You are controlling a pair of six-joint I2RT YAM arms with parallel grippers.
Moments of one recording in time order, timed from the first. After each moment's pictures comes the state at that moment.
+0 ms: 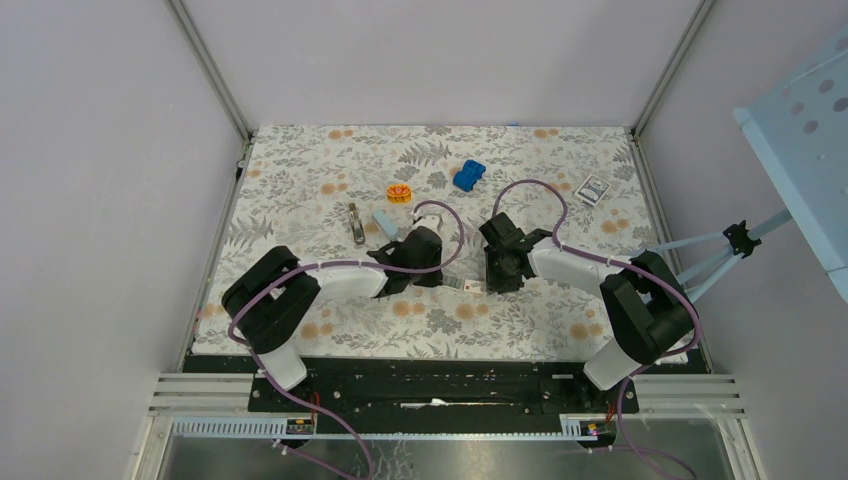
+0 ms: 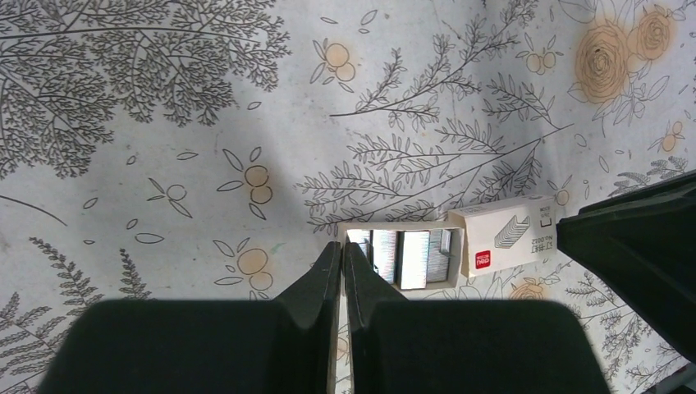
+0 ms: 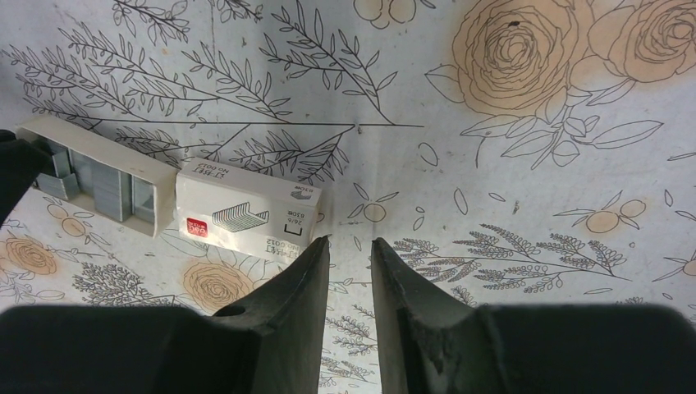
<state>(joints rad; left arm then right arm) -0.83 1.70 0.86 0.04 -0.11 -0.63 0.61 1.59 0.88 -0.53 0.06 0.58</state>
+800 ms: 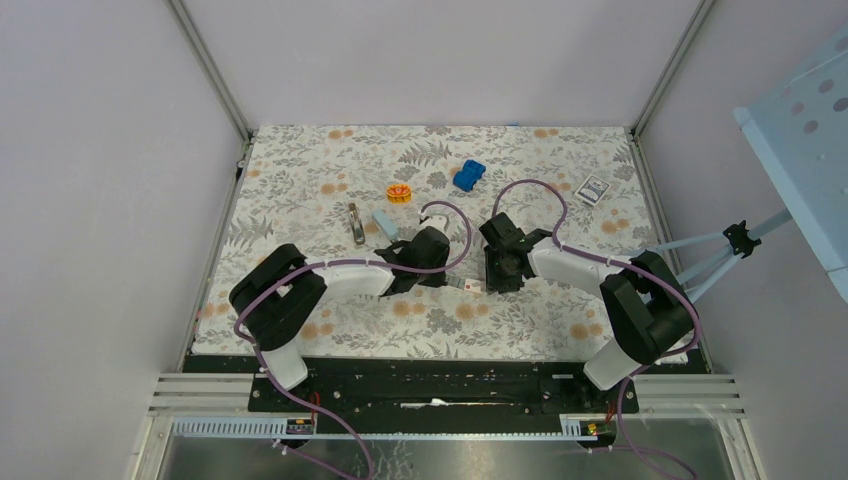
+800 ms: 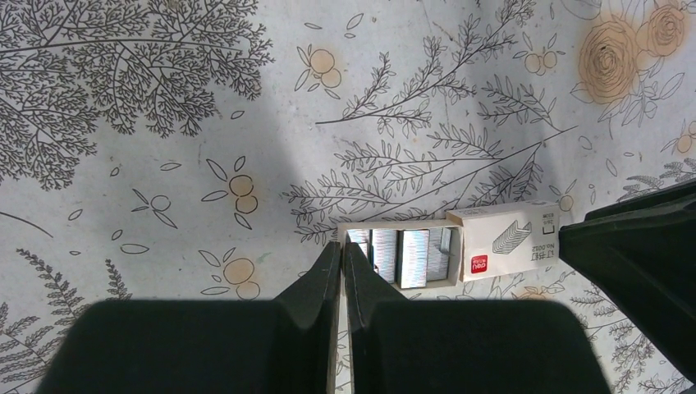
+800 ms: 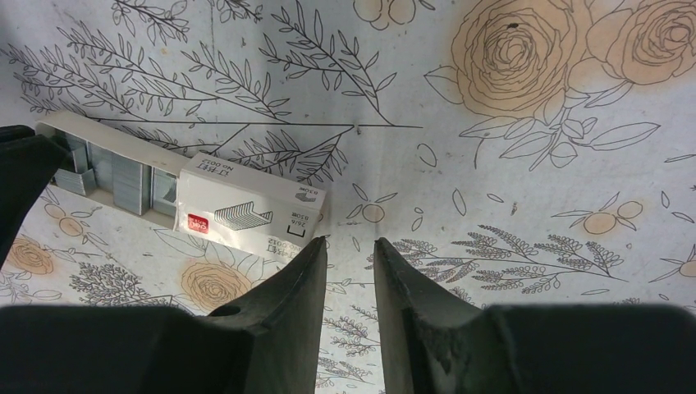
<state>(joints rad) -0.87 1.74 0.92 -0.01 -0.16 -0.61 0.61 1.59 0.88 -0.53 0.07 0.58</state>
